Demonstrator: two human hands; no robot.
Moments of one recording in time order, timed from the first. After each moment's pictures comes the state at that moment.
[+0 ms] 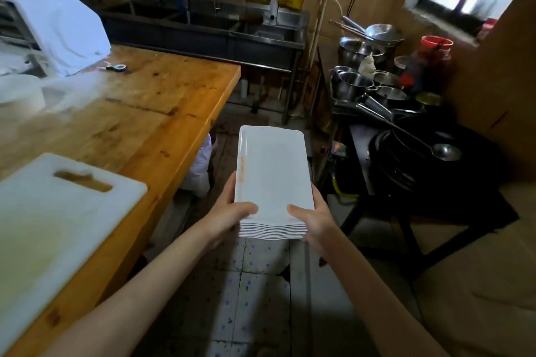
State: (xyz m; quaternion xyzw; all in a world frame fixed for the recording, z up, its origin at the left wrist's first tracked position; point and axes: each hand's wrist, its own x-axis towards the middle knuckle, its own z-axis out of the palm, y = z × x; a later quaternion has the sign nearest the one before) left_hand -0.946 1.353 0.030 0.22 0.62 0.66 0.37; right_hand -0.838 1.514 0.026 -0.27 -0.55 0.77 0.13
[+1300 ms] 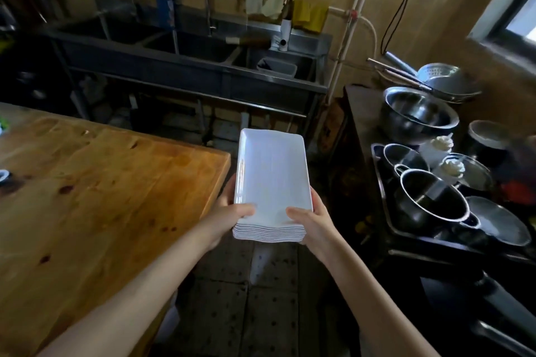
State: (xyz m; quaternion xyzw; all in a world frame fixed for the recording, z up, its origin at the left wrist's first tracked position) left_hand -1.497 1.701 0.044 0.09 0.70 0.63 0.33; right_hand -1.401 1.857 0.028 -0.21 -0.61 0.76 0.09
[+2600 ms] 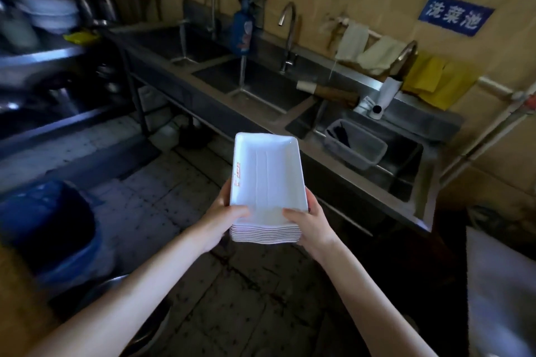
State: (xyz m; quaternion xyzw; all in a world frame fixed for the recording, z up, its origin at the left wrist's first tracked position) left_hand -1.999 1.973 0.021 -0.05 0.64 0.75 0.17; right_hand -1.985 2.153 0.015 -0.10 -0.65 0.75 -0.10
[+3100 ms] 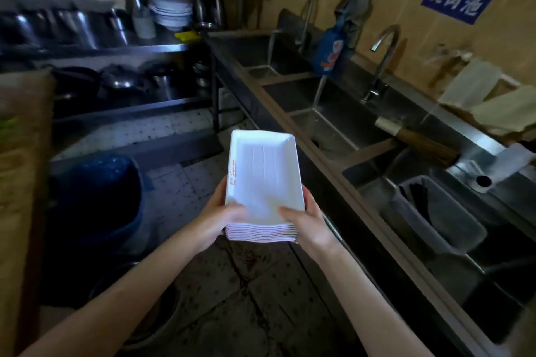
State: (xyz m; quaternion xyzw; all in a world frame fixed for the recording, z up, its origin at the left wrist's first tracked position) left_hand -2.105 1.954 0.018 -0.13 0.65 0.74 0.05; right_hand -2.169 2.134 0.007 0.01 -0.65 0.72 -0.27
